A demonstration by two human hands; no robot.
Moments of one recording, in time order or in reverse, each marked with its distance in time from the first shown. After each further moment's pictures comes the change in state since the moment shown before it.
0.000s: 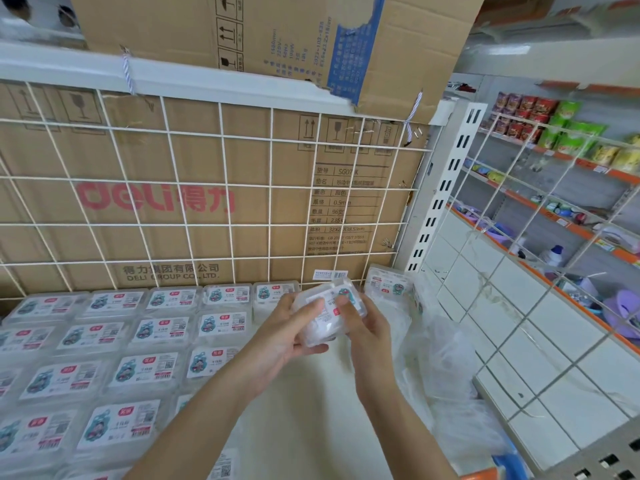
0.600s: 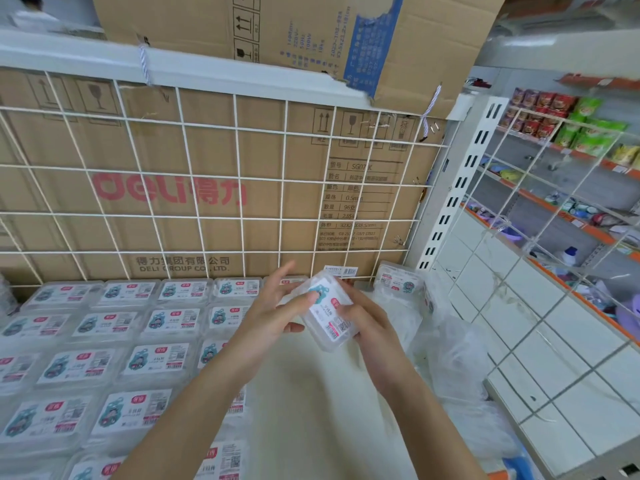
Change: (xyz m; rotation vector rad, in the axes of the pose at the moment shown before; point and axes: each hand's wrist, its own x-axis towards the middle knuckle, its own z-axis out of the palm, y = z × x) left_hand 0.001 0.005 -0.026 0.212 0.121 0.172; right_hand 0.003 -0.015 -0.005 -0.090 -0.362 0.108
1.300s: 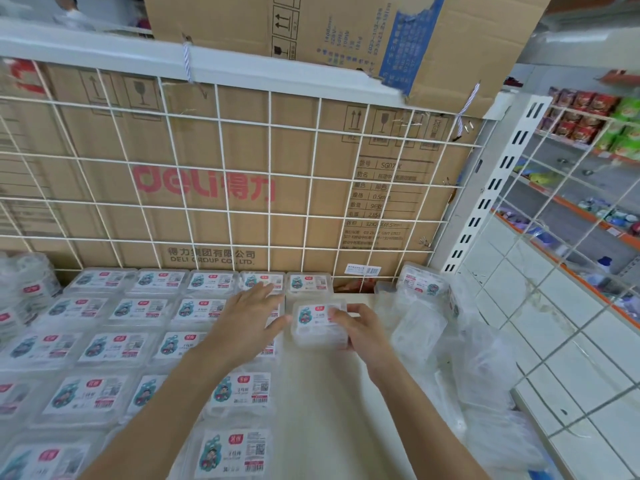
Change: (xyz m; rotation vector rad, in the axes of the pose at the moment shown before) left_hand 0.005 -0.024 -0.065 1.371 -0.073 0.021; right_hand 0.041 0.059 0.011 -0.186 0.184 0.285
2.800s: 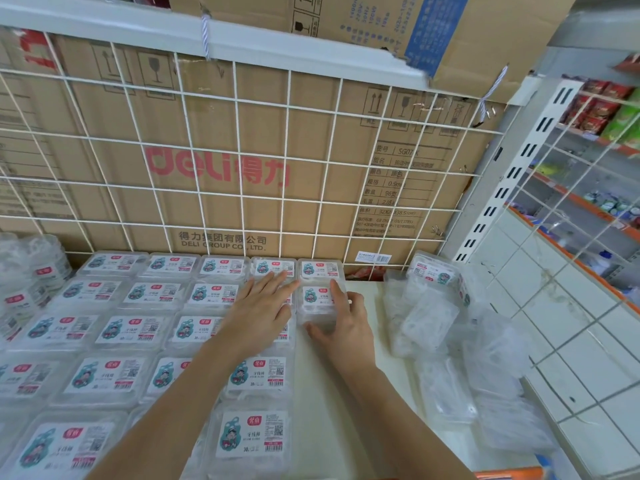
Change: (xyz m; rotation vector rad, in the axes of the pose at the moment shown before) left_hand 0.001 -0.015 0.022 -0.026 0.054 0.051; right_hand 0.002 0.042 0.041 -0.805 0.177 -0.502
